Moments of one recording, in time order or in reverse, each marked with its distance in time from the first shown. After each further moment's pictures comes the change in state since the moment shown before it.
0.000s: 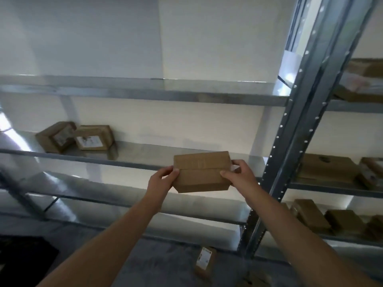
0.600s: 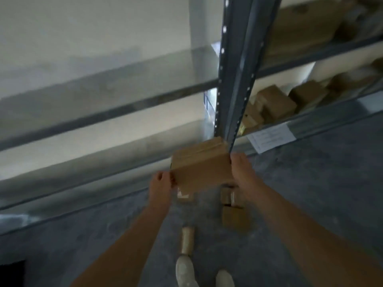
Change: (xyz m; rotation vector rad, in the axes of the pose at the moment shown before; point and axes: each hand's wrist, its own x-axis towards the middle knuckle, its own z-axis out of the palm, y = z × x) left_hand 0.038 -0.277 0.158 0.236 -0.206 -0.439; right_hand 0.044 0.301 -0.012 0.034 0.383 0.603
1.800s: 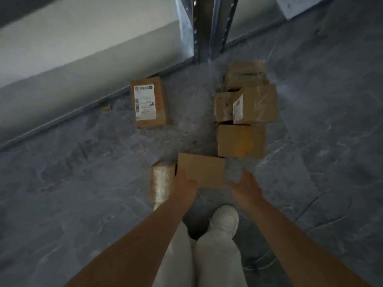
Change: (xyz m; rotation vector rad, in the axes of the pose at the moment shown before) left_hand 0.122 -0.461 0.135 0.789 -0.477 -0.380; right_hand 0.135 0.485 0.127 -0.504 -0.246 0.532
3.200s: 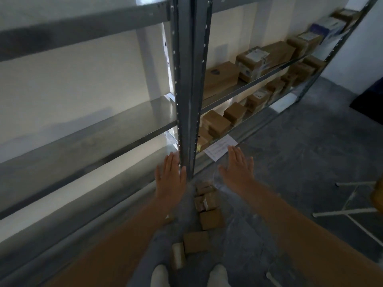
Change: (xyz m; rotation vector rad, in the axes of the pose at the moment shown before) left_hand -0.478 0.256 -0.322 0.475 0.597 1.022; right_hand -0.539 -0.196 -0.308 -0.180 0.788 -0.498
